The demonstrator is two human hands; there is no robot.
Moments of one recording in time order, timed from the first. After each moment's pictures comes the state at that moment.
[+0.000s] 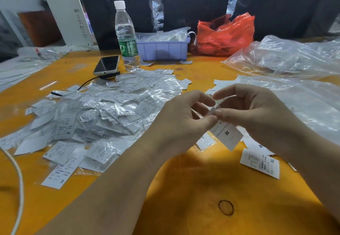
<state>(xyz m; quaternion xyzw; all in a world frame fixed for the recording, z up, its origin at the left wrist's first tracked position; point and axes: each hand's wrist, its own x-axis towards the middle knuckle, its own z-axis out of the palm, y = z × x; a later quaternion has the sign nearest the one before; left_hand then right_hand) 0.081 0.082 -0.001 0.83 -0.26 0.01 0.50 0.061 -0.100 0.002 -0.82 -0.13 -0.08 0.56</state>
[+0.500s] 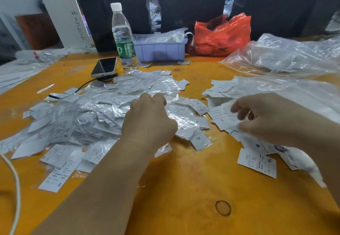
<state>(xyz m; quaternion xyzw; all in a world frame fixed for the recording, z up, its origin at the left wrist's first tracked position) 0.103 0.103 -0.007 0.97 -0.04 0.10 0.19 0.063 -0.124 0.015 -0.99 0.01 -0.01 0.16</state>
